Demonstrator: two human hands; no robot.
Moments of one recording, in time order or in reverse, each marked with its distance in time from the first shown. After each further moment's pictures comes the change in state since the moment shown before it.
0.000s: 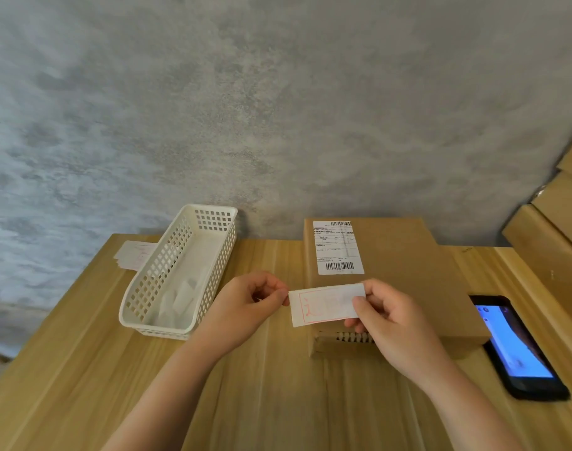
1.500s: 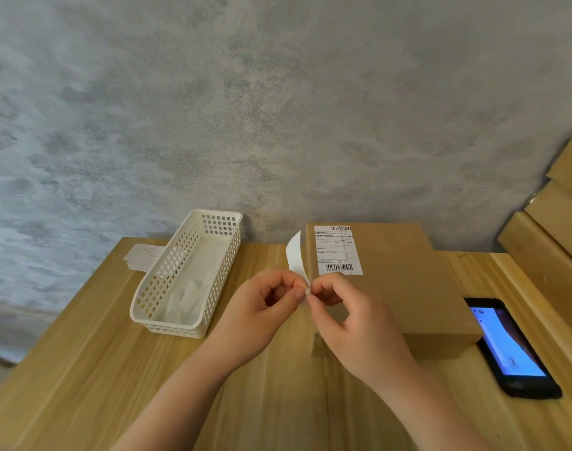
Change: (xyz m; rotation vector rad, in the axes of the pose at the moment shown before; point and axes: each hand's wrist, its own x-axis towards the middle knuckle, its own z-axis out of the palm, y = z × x) left_hand -0.027 0.027 0.008 -0.241 0.007 0.241; right_hand -0.010 -0.026 0.035 -0.233 0.127 -0.540
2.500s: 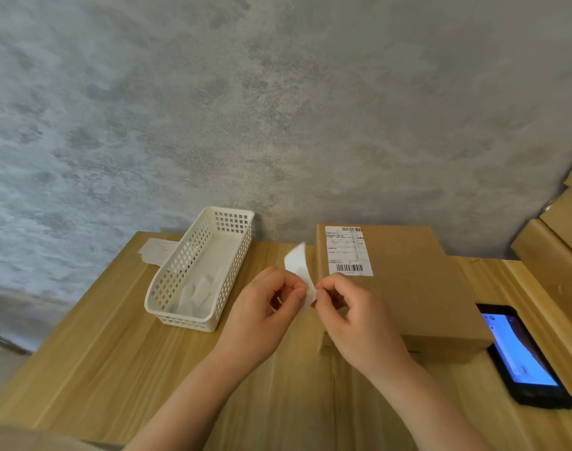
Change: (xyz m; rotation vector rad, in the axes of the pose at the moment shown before) left_hand -0.010 -0.002 0.001 0.261 0.176 0.073; right_hand 0.004 0.001 0.013 0.031 -0.037 0.136
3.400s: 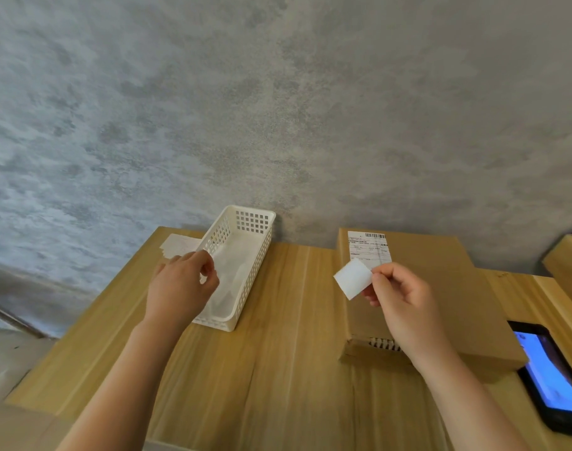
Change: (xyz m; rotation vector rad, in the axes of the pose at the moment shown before) left_hand 0.018 -0.104 -0.108 0.843 0.151 -0.262; right_hand 0.024 0.018 -0.013 0.275 0.132 0.289
